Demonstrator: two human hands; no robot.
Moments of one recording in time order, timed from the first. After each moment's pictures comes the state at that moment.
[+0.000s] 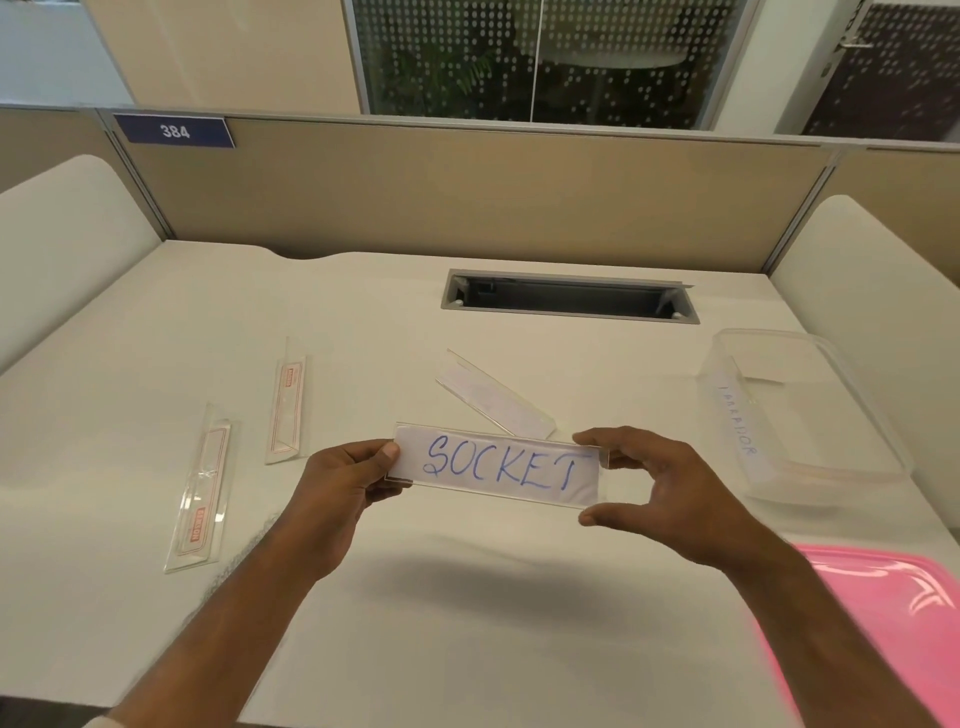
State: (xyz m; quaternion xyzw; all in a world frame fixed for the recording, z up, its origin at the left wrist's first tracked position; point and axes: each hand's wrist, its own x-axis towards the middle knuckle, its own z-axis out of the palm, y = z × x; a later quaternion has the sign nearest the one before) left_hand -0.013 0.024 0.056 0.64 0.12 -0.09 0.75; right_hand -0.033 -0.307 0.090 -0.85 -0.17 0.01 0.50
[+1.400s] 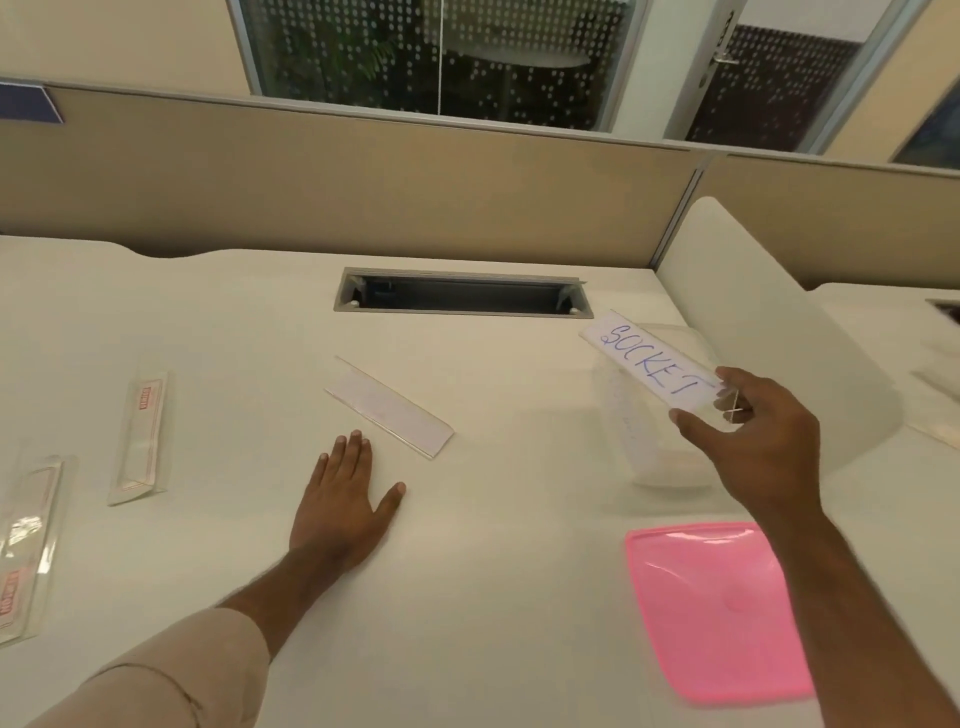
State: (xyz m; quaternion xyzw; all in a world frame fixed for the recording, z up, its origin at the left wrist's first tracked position) left_hand 0.050 -0.066 -0.081 0.99 -0.09 -0.01 0.13; right_hand -0.030 -0.462 0.109 -0.90 0.13 -0.31 0.29
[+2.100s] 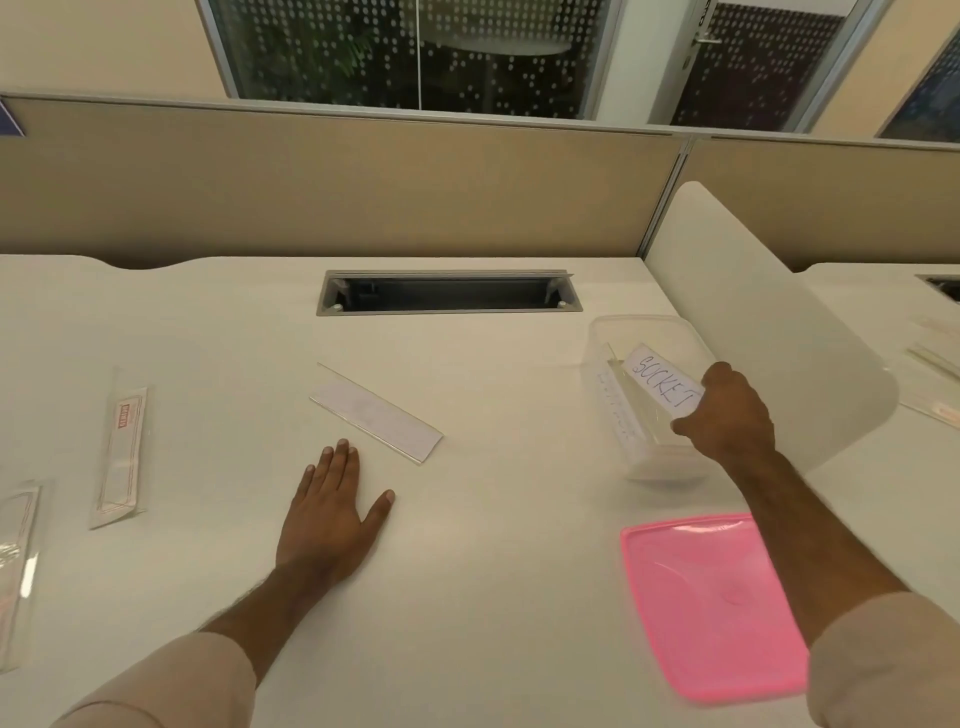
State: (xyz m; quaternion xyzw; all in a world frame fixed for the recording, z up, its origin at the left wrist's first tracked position) left_hand 0.052 -0.065 -0.087 0.99 -0.09 0.00 0.13; right_hand 0.028 -0.508 0.071 -0.95 0.30 -0.06 0.12
